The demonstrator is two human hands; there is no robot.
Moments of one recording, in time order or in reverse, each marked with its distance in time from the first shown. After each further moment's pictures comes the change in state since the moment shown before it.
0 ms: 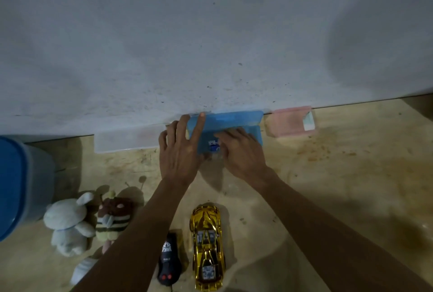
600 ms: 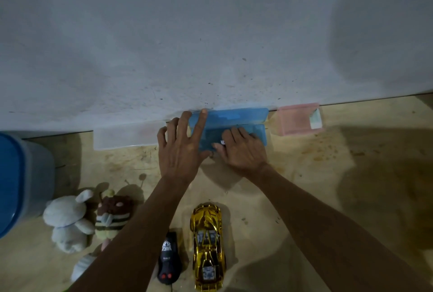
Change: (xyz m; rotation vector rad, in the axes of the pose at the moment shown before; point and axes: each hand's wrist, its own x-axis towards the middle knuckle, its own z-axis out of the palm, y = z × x) left_hand 0.003 0.000 -0.002 0.052 -0.021 0.013; right_hand 0.004 0.027 0.040 -0.205 0.187 -0.131
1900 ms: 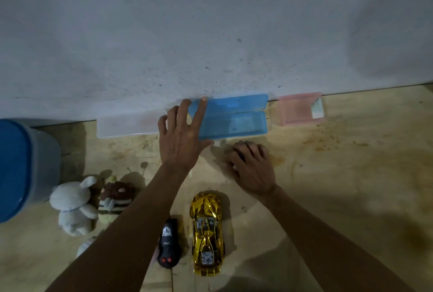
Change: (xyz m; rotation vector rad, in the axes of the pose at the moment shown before) left_hand 0.001 0.004 -0.006 0.015 -0.055 -0.031; right_hand -0.079 0.003 0.012 0.047 0.101 -0.089
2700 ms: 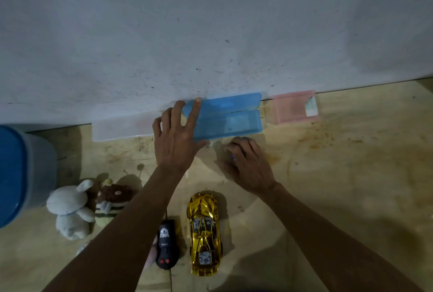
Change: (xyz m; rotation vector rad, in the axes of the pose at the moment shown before) left_hand -0.001 0.000 0.002 -0.008 0.018 0.009; right_hand 0.002 0.007 -0.005 0.225 -0.076 0.081
